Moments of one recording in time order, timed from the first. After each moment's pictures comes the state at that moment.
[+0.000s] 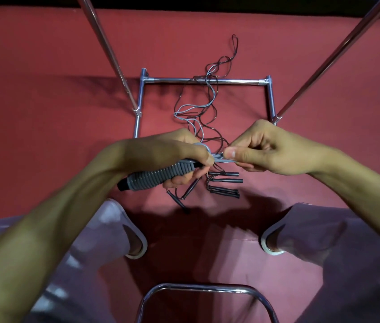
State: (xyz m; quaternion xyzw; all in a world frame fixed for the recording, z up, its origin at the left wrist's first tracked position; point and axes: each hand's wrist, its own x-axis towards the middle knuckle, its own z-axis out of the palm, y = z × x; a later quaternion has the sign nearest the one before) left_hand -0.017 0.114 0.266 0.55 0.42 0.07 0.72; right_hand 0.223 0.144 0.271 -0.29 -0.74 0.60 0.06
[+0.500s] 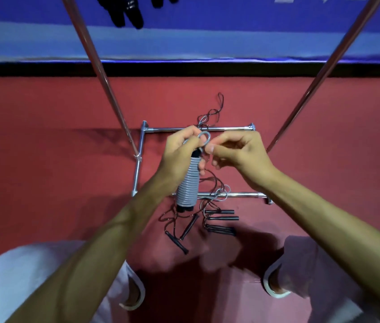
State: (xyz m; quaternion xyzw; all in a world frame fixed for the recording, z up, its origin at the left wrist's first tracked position) left_hand 0.027 0.139 0.262 0.45 0.47 0.50 0.57; right_hand 0.190 0.150 0.278 -0.41 -0.55 0.60 0.41
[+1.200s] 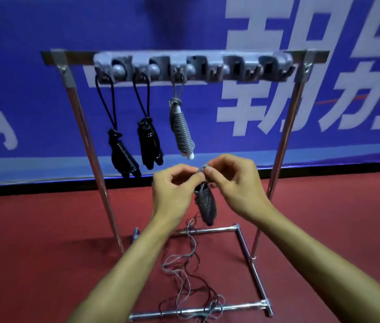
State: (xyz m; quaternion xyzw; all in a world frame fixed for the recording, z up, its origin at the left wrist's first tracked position) left_hand 0.061 0.187 0.433 0.54 0.43 0.63 0.35; right_hand 0.214 0.199 0.446 -0.42 -0.70 0.25 0.52
